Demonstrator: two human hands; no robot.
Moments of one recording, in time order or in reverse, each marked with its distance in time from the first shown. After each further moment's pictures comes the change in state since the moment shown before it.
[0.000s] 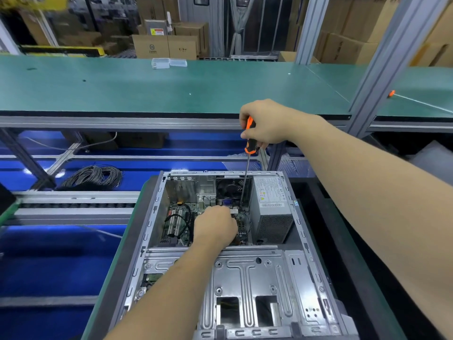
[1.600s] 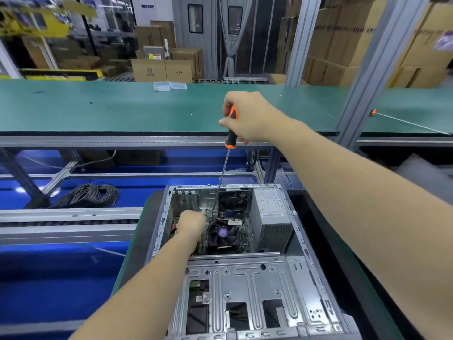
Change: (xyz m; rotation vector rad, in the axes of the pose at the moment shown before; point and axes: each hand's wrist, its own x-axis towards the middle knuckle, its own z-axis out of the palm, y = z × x) left_hand 0.013 -0.059 -0.027 -0.672 0.084 -0.414; right_hand -0.012 -0.066 -0.030 0.136 0.302 -0.054
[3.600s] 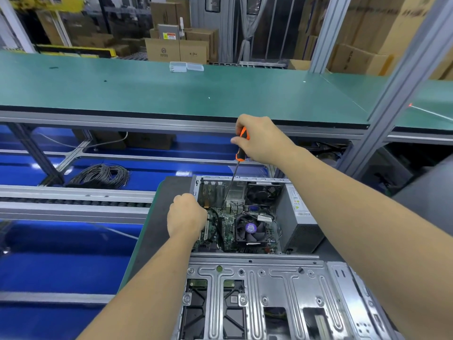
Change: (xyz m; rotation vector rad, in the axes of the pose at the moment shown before) left_hand 0.006 -0.016 -0.030 0.339 0.220 0.101; right_hand 0.002 0.024 0.085 -0.001 -0.061 0.045
